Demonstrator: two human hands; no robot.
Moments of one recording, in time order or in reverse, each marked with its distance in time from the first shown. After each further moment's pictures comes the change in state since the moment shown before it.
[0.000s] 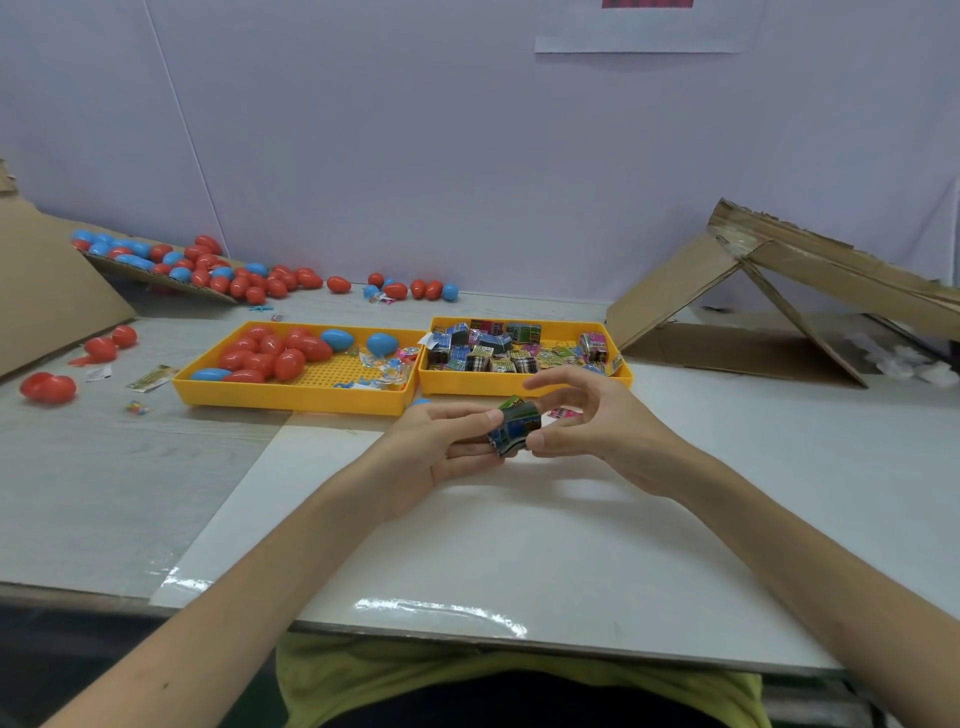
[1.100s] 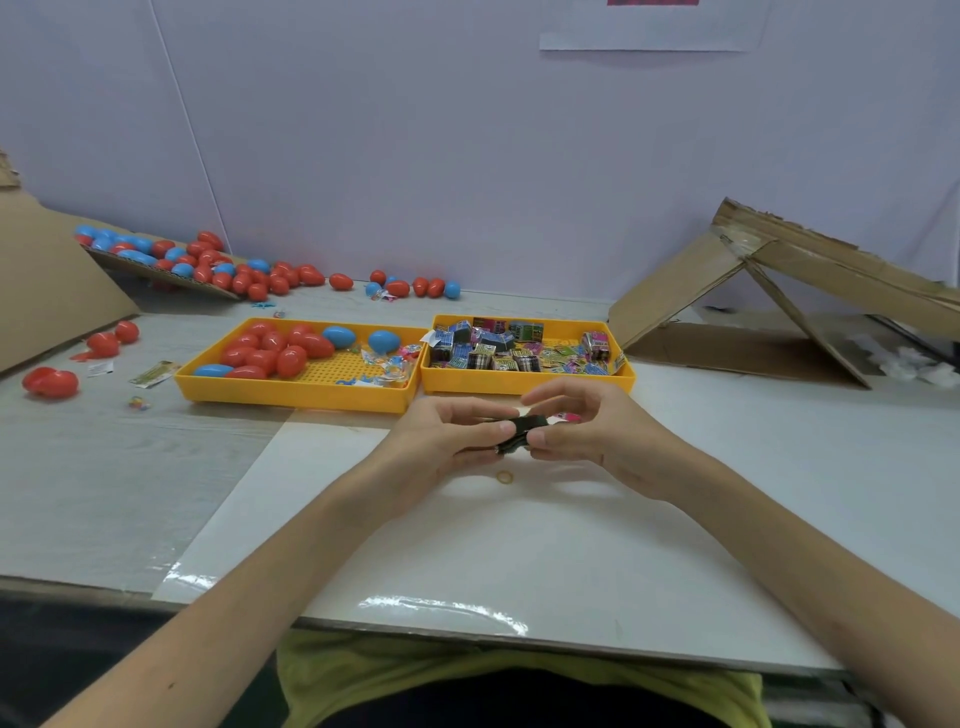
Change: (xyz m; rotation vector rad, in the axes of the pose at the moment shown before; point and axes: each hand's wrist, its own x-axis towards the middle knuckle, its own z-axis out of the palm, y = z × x) left_hand -0.001 -0.004 0.001 0.116 -0.014 0.123; right_hand 0.004 0.009 0.002 0.144 -0.025 0.041
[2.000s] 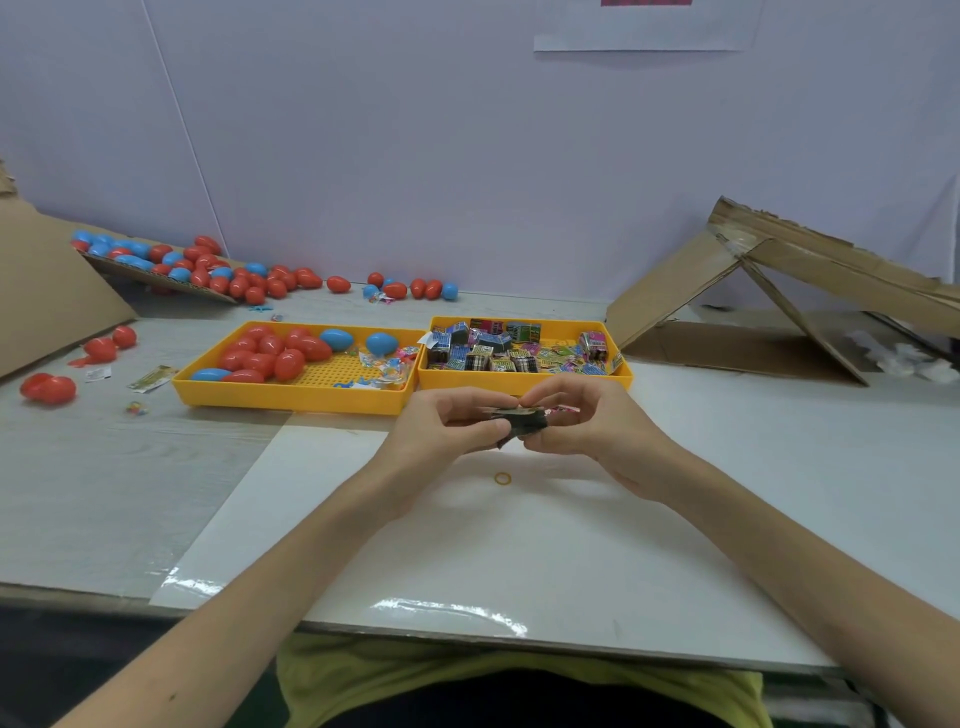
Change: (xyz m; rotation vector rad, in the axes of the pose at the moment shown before) left_hand 0.001 -0.001 0.001 0.259 0.074 0.218; right_hand -0.002 -0.001 0.005 -0.172 0.072 -0.104
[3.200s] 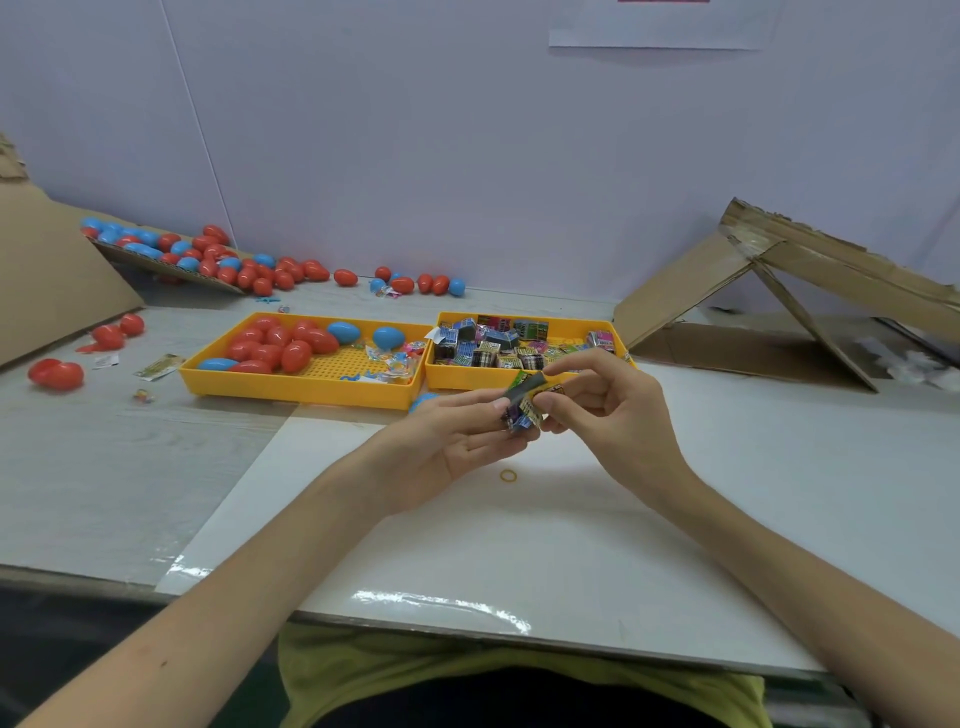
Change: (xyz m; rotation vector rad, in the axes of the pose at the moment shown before) left_hand -0.001 0.008 -0.005 -0.620 -0.230 -0.296; right_hand -0.007 -0.002 0.011 -0.120 0.236 -0.398
